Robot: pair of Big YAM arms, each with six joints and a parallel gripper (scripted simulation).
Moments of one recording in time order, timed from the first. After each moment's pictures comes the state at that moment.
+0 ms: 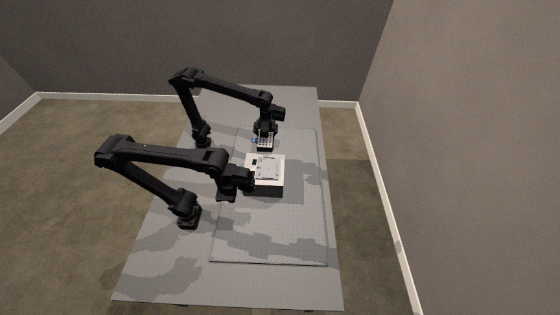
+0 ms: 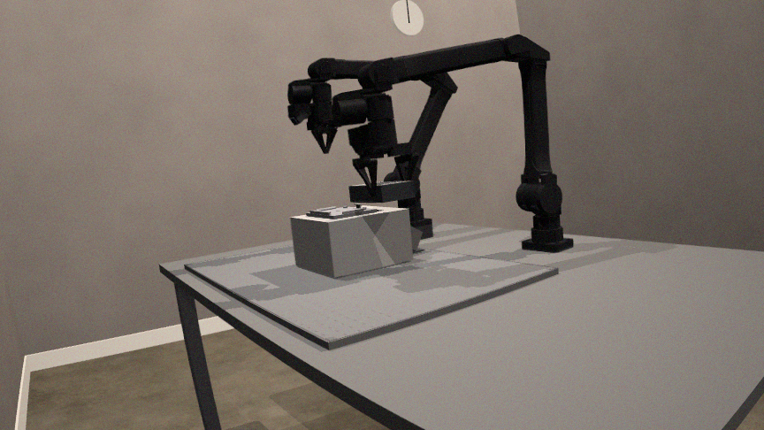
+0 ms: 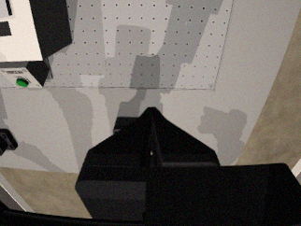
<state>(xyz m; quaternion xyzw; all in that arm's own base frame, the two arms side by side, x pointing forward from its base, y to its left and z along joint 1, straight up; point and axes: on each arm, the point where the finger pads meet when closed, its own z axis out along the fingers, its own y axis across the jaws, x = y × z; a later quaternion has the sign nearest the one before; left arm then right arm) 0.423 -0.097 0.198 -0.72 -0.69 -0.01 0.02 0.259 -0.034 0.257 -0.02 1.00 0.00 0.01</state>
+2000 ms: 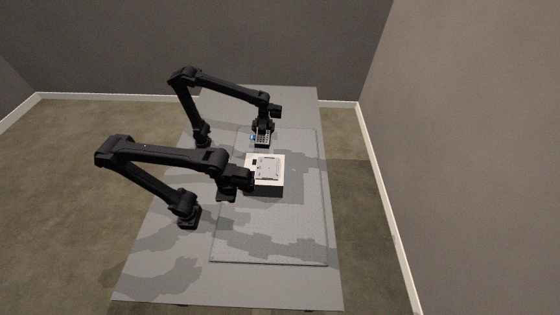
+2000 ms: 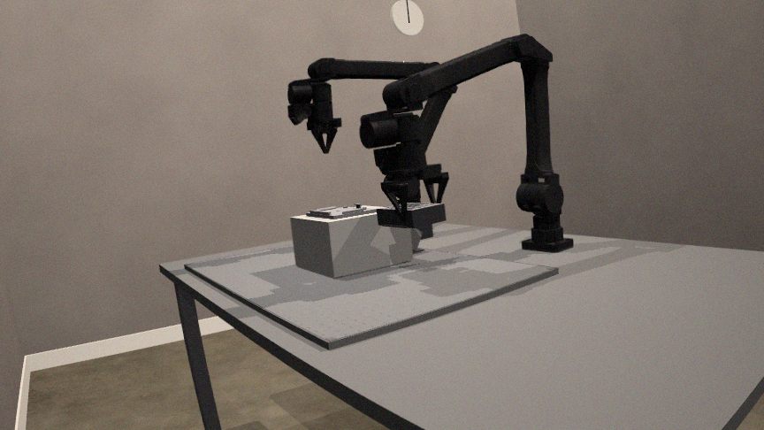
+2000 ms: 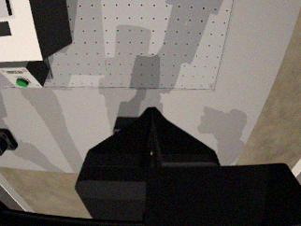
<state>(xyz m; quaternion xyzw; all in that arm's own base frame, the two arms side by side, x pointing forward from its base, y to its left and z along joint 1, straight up) 0.404 -0.028 0.147 -0.72 -0.69 0.00 0.03 0.259 -0.034 0.257 -0.02 1.00 0.00 0.01</state>
